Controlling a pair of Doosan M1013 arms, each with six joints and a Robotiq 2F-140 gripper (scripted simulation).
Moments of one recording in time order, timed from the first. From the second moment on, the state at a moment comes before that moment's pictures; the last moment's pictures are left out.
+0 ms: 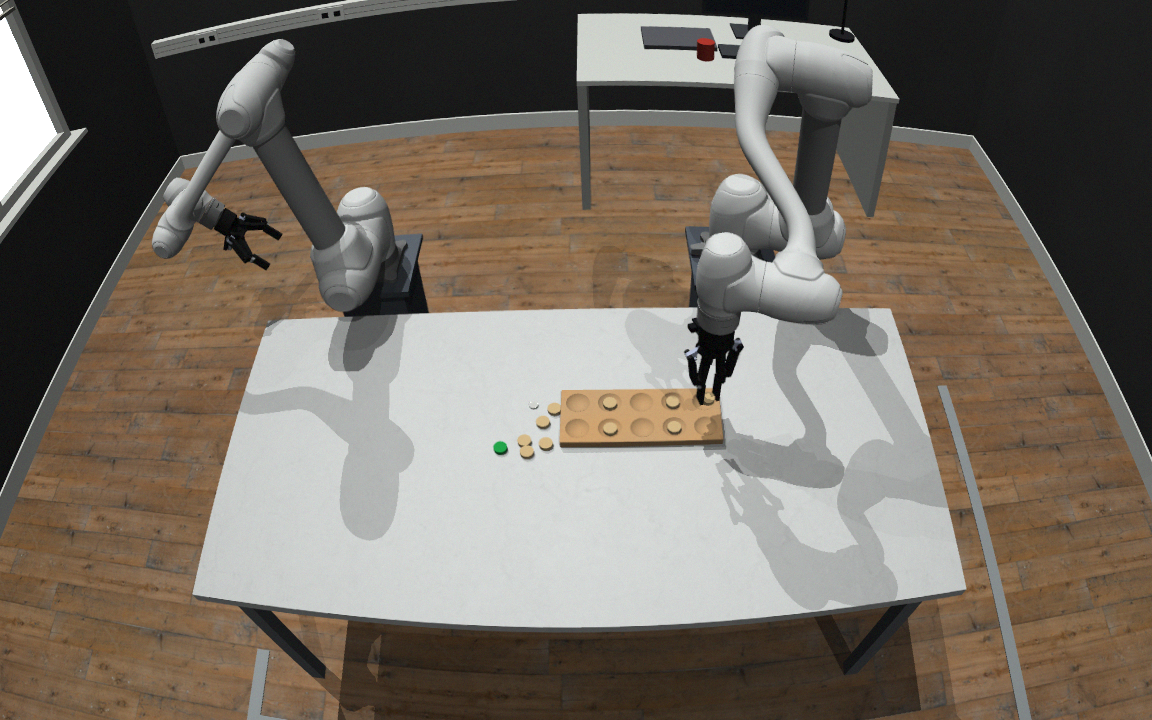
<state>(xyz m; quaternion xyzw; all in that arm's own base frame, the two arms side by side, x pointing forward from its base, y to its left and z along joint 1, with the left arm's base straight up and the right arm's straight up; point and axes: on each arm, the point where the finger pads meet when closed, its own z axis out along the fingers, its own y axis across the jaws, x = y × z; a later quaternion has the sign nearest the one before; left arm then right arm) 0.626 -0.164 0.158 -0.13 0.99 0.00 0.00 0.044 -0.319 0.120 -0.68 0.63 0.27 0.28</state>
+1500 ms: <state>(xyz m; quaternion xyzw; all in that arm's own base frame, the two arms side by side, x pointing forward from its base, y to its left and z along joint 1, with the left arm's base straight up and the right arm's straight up) 0.626 -0.158 0.058 -0.13 0.99 0.00 0.00 0.044 -0.319 0.120 -0.68 0.63 0.27 0.28</state>
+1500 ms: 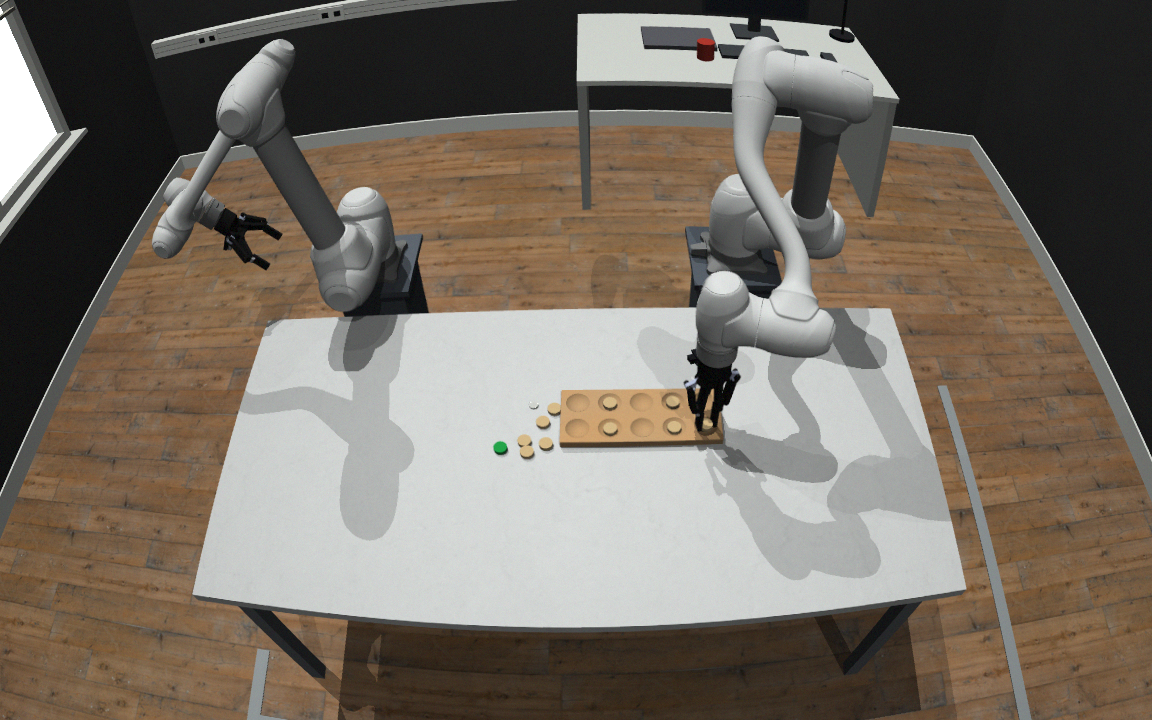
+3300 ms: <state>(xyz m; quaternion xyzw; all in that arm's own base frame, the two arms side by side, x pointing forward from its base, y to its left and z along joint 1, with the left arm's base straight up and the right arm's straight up) 0.623 -0.157 0.156 -0.13 0.99 0.00 0.00 0.044 -0.319 0.120 -0.68 0.63 0.27 0.28</state>
